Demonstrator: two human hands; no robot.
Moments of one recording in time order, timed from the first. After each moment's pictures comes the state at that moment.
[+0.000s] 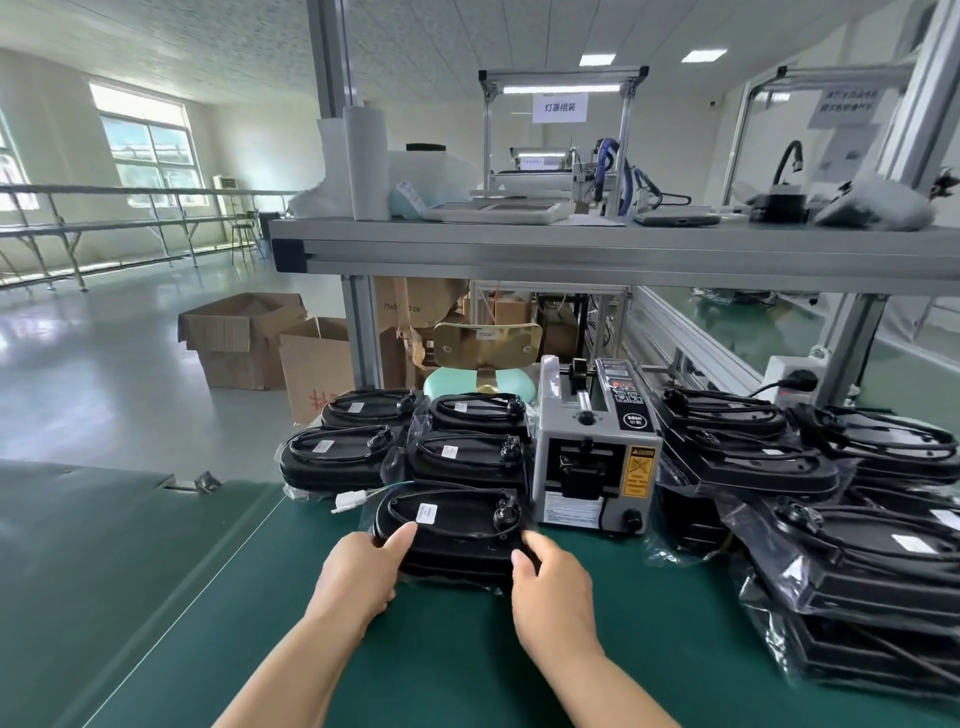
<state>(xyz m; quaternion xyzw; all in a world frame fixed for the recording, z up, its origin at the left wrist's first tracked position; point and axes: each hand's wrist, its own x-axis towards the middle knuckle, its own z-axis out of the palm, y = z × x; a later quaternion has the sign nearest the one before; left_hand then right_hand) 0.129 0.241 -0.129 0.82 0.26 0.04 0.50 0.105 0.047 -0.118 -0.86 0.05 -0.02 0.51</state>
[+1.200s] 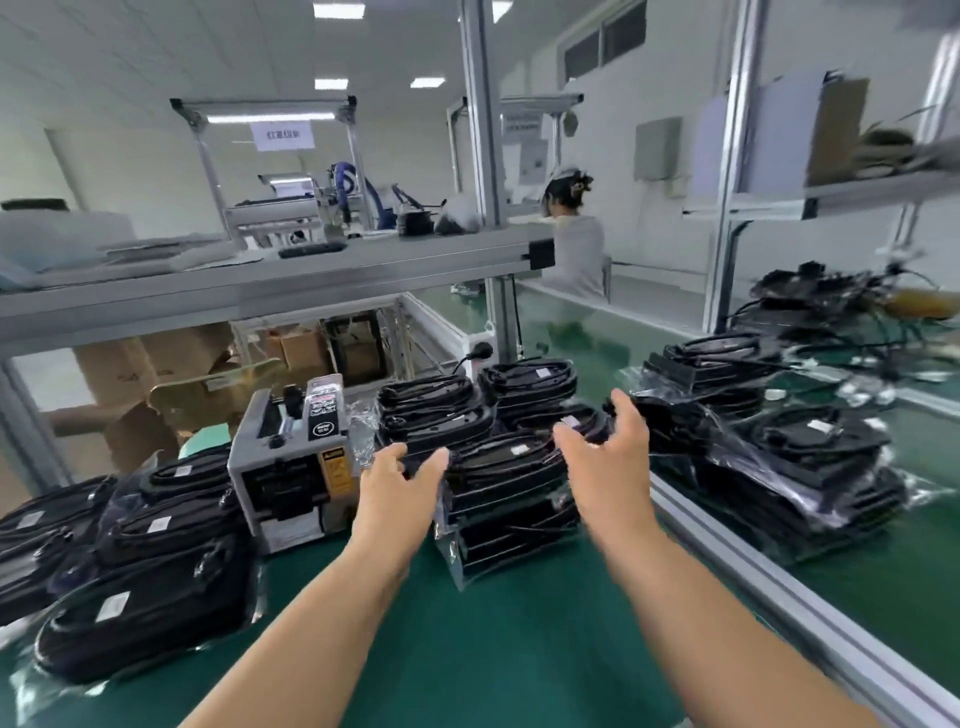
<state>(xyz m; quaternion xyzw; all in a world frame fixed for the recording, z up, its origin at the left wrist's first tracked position) 0.084 -0.066 -0.033 0.84 -0.04 0.01 0.54 0.009 -0.241 -0.025 -0.71 0.24 -0.33 0.58</state>
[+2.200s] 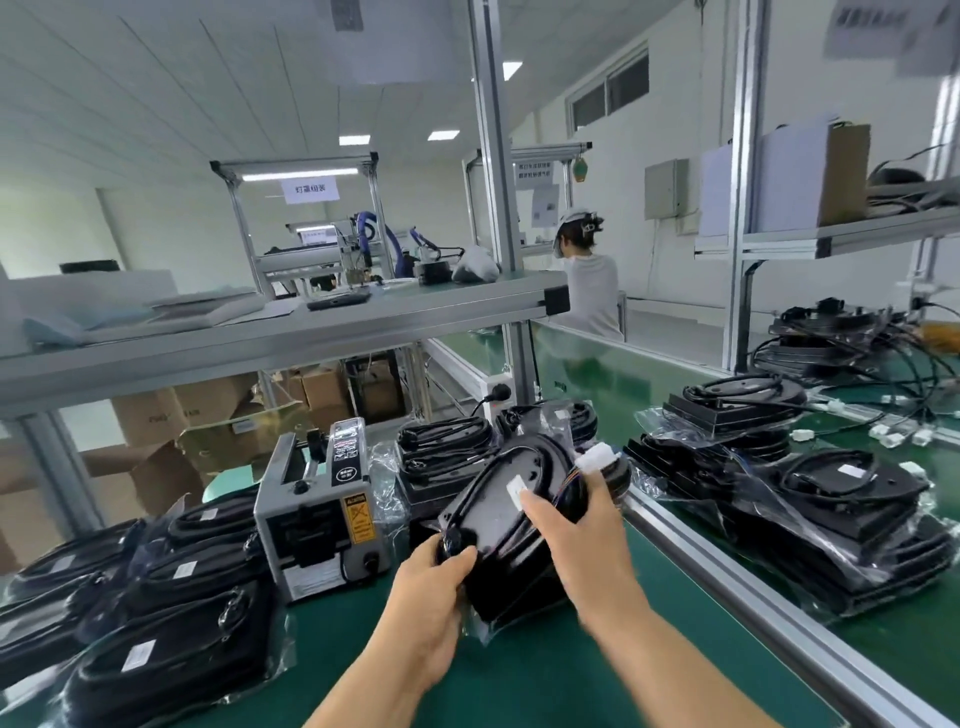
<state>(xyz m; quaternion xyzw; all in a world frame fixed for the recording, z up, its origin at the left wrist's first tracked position) 0.066 -0.067 -0.061 0.62 -0.04 -0.17 0.77 0.015 -0.213 -0.043 -0.68 0.11 -0.30 0.66</state>
